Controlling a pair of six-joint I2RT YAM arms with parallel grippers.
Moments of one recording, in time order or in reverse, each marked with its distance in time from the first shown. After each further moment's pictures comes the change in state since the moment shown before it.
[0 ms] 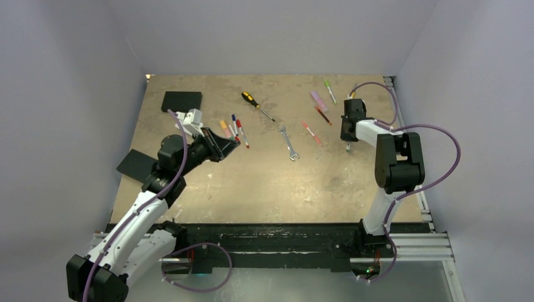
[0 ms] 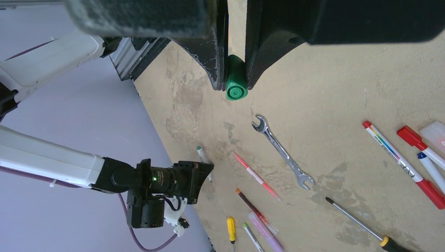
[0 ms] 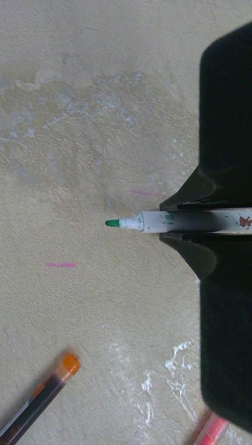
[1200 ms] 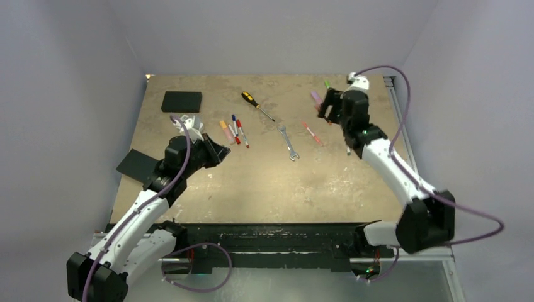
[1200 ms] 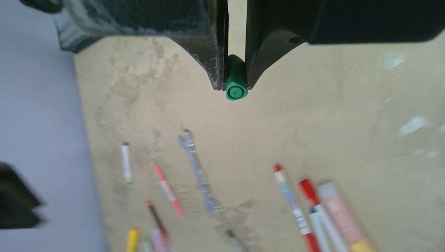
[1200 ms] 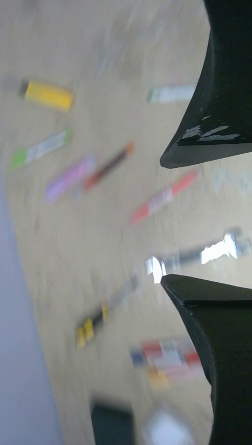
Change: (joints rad) left arm -0.007 0.002 0.001 -0.182 -0.174 0.020; right arm 0.137 -0.449 -0.051 0.070 -0.018 0.214
